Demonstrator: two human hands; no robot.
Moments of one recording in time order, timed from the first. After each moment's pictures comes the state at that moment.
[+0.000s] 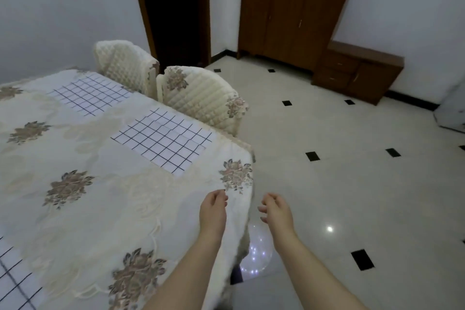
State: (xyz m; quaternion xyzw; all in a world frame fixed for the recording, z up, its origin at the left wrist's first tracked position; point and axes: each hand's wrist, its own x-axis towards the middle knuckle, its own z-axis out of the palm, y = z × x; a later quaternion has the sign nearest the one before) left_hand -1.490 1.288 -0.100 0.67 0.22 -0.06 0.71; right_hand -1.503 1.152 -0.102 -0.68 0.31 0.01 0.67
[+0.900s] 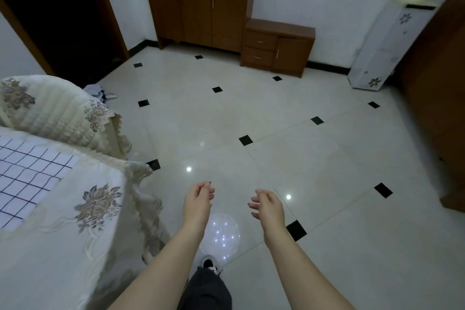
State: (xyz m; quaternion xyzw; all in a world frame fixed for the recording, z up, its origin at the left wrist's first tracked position) left_hand -1.449 0.974 -0.128 0.70 0.14 -0.16 0.68; right_hand -1.518 0.835 -0.127 -0.60 0.42 -0.08 0.68
